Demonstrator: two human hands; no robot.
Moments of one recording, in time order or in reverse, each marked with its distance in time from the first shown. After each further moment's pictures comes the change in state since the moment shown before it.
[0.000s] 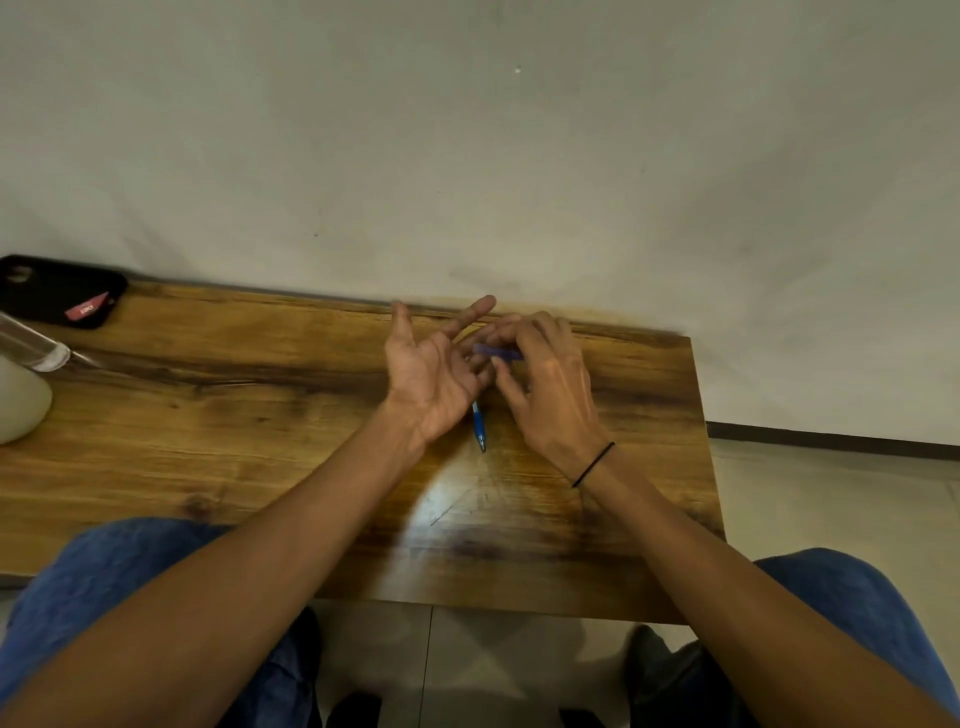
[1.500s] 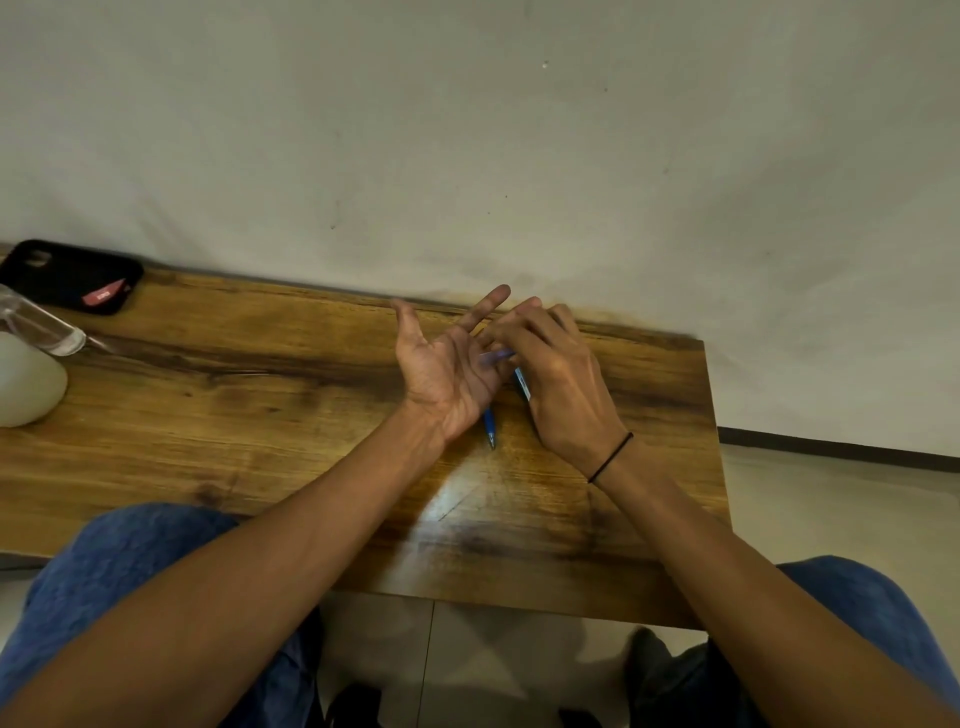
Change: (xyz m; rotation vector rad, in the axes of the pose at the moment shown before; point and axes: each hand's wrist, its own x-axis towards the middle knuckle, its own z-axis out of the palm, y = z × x) left_hand -0.003 -0.006 0.006 -0.065 -0.146 0.074; right_hand 0.006 0.001 -0.008 -0.025 -0.087 -0.206
